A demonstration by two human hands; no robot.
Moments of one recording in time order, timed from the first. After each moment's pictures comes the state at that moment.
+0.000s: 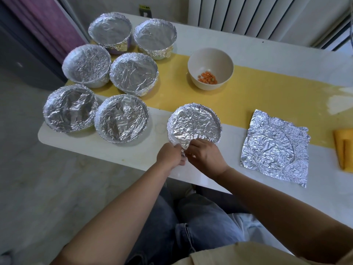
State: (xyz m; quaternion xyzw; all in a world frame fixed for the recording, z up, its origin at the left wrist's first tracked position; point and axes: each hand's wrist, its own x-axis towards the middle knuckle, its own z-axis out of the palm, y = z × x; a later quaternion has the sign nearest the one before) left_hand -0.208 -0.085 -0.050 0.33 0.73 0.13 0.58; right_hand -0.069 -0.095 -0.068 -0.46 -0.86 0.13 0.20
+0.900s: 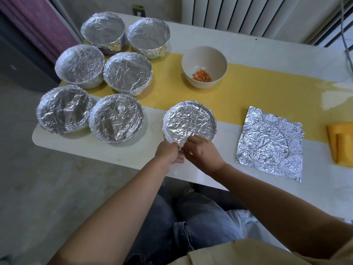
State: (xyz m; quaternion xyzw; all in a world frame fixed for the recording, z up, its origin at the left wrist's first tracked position) left_hand -0.203 -0.083 -0.038 0.29 0.73 0.14 0.60; right_hand -0.067 -0.094 -0.066 -0.46 -0.85 0.14 0.21
